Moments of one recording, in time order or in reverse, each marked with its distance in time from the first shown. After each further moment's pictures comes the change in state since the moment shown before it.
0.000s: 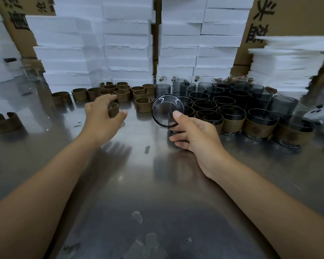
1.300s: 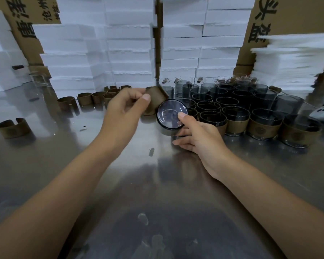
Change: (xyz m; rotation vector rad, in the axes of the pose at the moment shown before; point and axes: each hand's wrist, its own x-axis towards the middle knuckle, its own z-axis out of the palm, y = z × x) left_hand -0.036 0.072 -0.010 -0.670 -0.071 0.076; right_hand 0.003 0.000 0.000 -0.032 -0.041 0.030
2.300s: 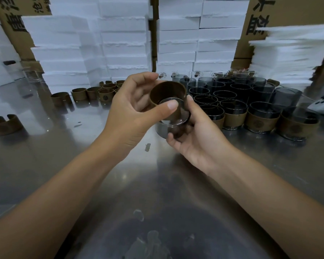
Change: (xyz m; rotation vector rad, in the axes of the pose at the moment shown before) left_hand -0.017 0.012 0.015 -0.281 -0.201 0.063; right_hand -0.012 -0.012 0.010 0.569 -0.112 0.166
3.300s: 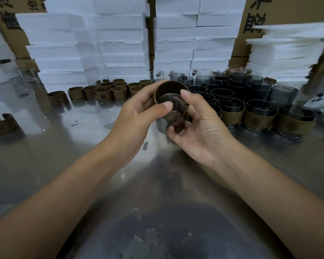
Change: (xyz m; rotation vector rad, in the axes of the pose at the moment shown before) left_hand 0.000 -0.014 0.004 -0.089 -0.114 -0.132; right_hand -0.002 -0.009 -0.003 0.037 -0.123 -0.011
